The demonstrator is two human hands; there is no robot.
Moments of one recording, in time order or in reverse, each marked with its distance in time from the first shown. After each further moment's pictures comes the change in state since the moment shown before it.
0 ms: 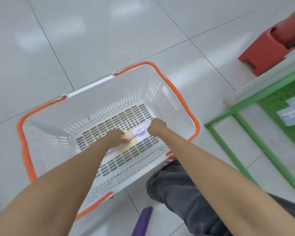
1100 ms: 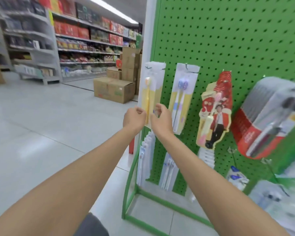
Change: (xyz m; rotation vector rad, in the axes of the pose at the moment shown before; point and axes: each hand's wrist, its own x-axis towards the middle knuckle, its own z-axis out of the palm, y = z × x) left_hand -0.352 0.521 -0.133 -0.619 0.534 1.073; right_hand -0.377 0.211 -0.336 0.928 1.406 -0.235
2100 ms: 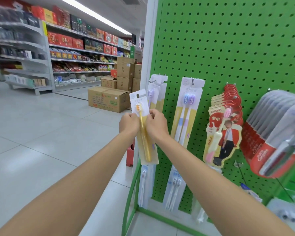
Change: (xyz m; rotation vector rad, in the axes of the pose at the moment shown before) left_hand 0.053 0.002 -0.009 -0.163 0.101 -0.154; right_hand 0.042 -0.024 0.028 -0.089 0.007 -0.051
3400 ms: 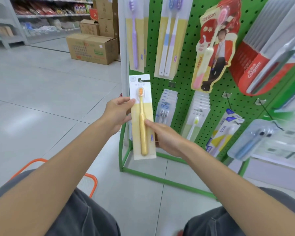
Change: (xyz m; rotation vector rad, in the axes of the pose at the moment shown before) left_hand -0.122 -0.113 -0.013 -0.263 -0.370 -0.246; right_hand -0.179 0.140 -0.048 0.414 -0.573 0.621
